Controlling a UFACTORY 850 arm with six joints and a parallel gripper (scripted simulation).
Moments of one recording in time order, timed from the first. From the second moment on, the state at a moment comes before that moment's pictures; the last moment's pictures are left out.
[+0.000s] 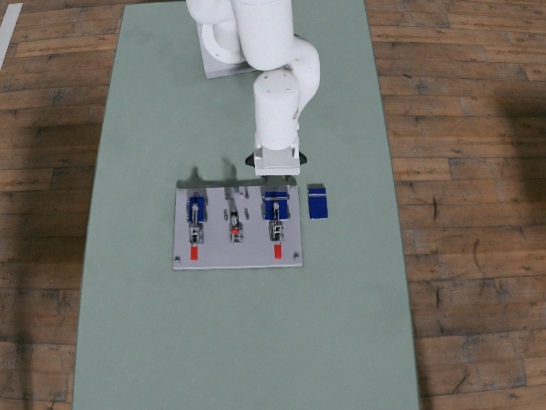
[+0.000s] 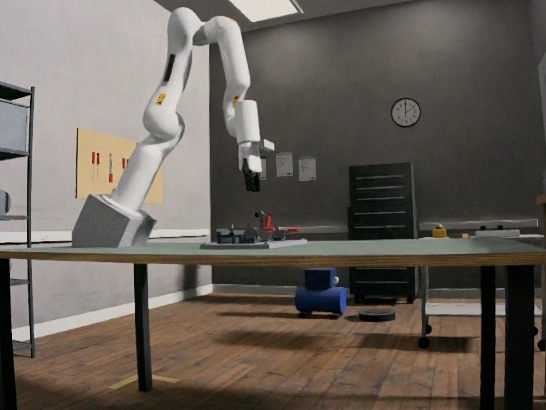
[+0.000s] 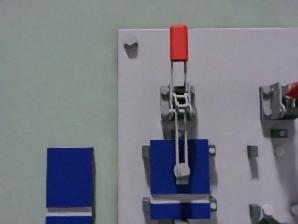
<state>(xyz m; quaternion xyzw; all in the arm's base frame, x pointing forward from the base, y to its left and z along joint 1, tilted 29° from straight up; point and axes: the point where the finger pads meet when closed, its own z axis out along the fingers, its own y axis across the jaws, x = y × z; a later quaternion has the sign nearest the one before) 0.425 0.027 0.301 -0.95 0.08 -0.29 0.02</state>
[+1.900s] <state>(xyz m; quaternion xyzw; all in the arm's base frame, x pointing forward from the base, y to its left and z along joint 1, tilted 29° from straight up) 0.445 0.027 0.266 -0.96 0.08 -0.27 0.02</state>
